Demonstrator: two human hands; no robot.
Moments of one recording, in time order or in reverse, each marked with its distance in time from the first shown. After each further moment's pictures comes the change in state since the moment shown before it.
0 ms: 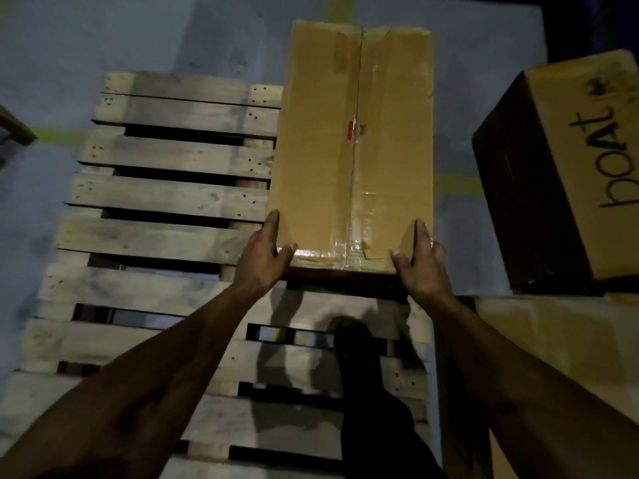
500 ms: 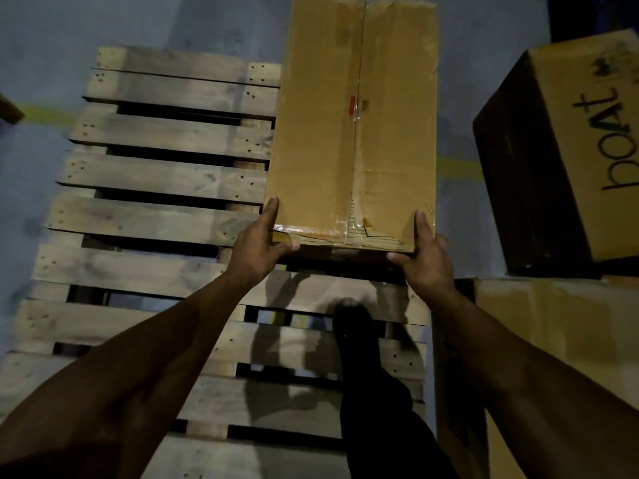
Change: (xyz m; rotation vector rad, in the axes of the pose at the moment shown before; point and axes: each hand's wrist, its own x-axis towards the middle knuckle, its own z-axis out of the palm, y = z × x) left_hand -0.014 -0.018 0.004 -0.076 0.000 0.028; right_hand -0.015 0.015 0.007 -0.093 0.043 -0.017
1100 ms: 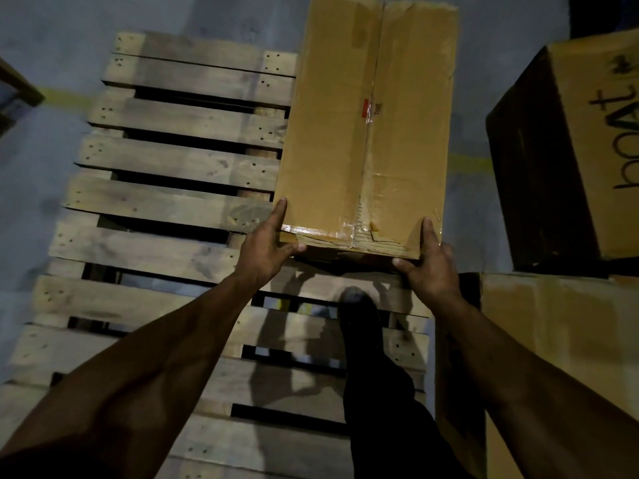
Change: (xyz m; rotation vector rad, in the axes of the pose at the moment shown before) left_hand -0.032 -0.008 0.003 0.025 0.000 -0.029; right_hand -0.026 0.013 0.005 0.005 -0.041 -0.007
